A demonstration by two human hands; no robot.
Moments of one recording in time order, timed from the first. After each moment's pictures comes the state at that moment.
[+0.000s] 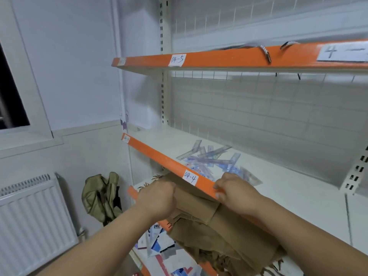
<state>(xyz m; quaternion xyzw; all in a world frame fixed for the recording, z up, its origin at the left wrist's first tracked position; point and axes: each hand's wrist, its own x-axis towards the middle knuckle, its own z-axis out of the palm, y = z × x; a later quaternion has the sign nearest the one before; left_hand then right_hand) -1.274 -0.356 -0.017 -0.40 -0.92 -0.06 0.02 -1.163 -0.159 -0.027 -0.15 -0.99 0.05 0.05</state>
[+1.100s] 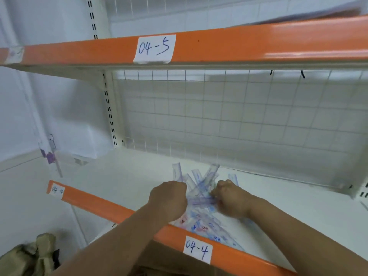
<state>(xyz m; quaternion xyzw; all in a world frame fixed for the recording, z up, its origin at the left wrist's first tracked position) -1.469 -0.175 -0.018 -0.58 -0.81 -0.06 0.02 -1.319 -0.036 -0.048 -0.28 -0.96 0.02 -0.01</state>
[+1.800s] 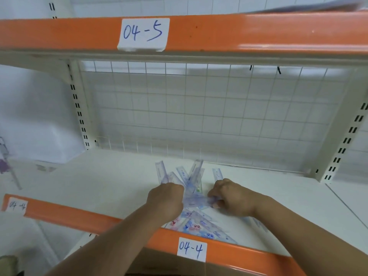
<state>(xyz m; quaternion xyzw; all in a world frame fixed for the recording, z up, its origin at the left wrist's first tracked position) -1.472 -0.152 -0.032 -0.65 -0.76 -0.02 -0.01 -1.289 -0.051 -0.033 -0.28 -0.96 0.04 -0.01</state>
